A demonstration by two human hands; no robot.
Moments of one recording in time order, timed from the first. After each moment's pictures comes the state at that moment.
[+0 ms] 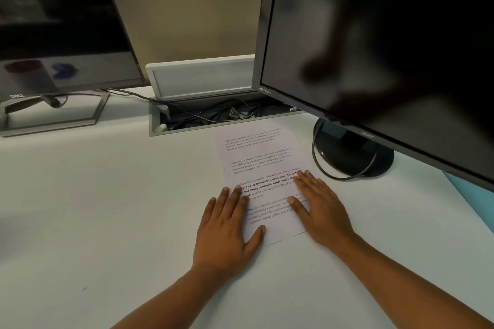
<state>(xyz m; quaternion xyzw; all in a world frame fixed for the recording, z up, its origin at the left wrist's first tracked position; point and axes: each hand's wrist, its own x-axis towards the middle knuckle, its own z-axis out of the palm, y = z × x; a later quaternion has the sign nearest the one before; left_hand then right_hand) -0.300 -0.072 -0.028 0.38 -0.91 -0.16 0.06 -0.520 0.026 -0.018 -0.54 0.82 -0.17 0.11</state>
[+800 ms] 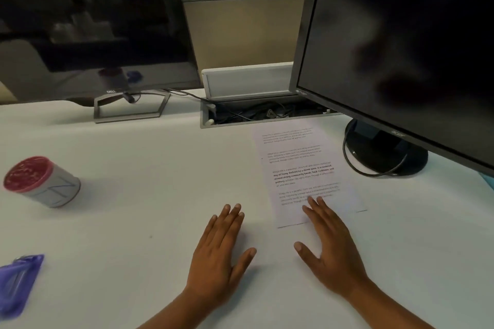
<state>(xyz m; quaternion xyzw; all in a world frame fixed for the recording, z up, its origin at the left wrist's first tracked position) -0.185 -0.021 -0.002 0.35 -0.90 -0.18 0.18 -0.426 0.087 -0.020 -0.59 0.76 -0.25 0.09</state>
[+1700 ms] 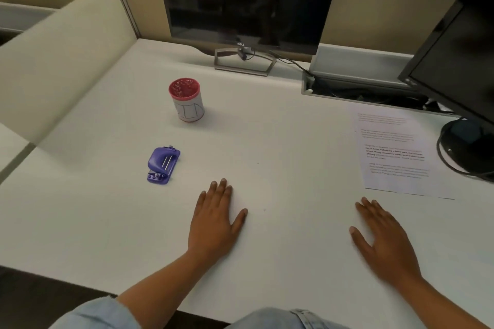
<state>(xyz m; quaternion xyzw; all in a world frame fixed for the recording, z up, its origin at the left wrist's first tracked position) 0.031 0.017 -0.029 0.60 -0.78 -0.12 0.12 -0.328 0.123 -0.018 -0.62 0.77 -0.14 0.08</state>
